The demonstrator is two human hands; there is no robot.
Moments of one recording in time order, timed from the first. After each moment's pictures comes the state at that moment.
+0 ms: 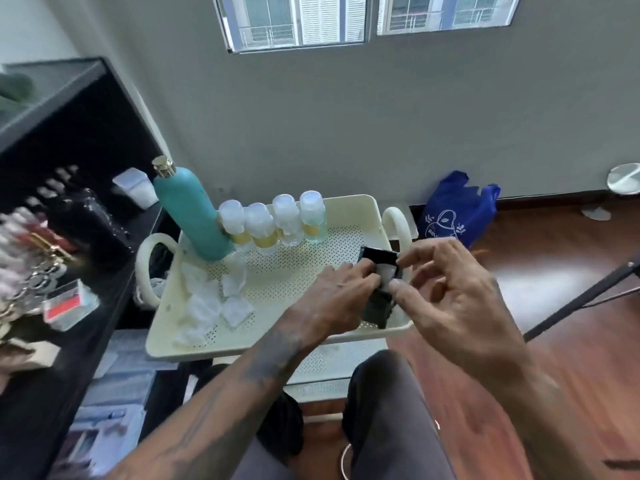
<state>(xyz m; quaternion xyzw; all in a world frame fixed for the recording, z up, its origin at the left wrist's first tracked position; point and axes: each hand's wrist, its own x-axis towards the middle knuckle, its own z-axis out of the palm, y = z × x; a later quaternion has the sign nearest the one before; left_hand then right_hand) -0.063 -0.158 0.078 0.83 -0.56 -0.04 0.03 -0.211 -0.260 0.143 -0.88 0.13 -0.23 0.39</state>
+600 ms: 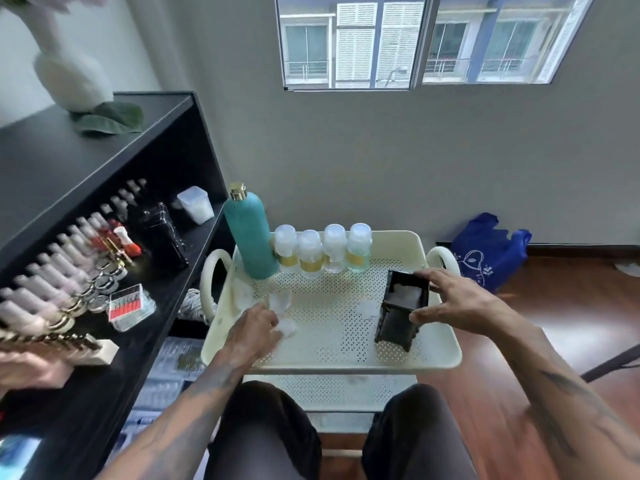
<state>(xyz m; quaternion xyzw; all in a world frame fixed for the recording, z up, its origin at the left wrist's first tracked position) 0.034 0.011 0.009 0.96 -0.21 -0.13 0.16 -0.114 -0.303 0.110 -0.93 0.18 0.08 0.32</state>
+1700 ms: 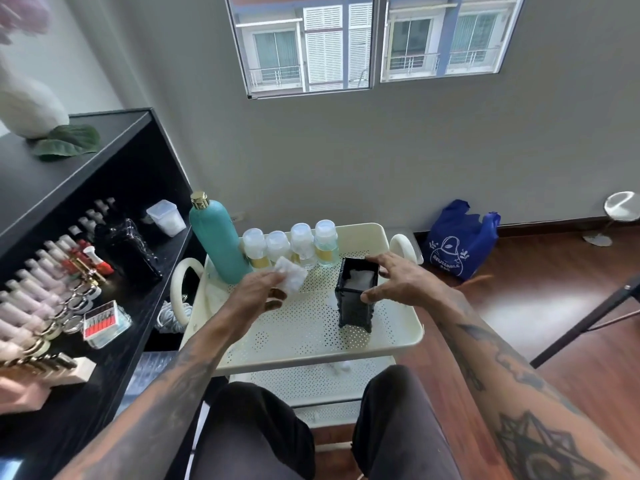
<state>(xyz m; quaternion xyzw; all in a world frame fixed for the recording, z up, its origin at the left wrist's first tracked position) 0.018 -0.047 0.082 0.72 -0.08 -0.30 0.62 -0.105 -0.297 0.106 -0.92 0.18 0.08 0.35</state>
